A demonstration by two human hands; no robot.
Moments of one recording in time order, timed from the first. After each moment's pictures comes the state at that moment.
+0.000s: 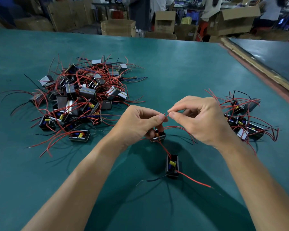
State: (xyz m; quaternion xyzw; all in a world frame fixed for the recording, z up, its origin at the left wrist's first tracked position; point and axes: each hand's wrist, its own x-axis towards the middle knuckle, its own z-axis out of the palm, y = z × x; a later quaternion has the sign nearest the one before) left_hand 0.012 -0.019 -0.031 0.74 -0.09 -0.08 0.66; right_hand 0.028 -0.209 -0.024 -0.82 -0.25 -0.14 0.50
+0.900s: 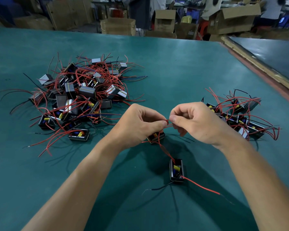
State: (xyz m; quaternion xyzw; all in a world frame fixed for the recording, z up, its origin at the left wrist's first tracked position) left_hand 0.013 -0.016 -0.036 0.78 -0.15 -0.05 0.60; right_hand 0.027 -0.209 -0.022 -0.84 -0.17 0.07 0.50
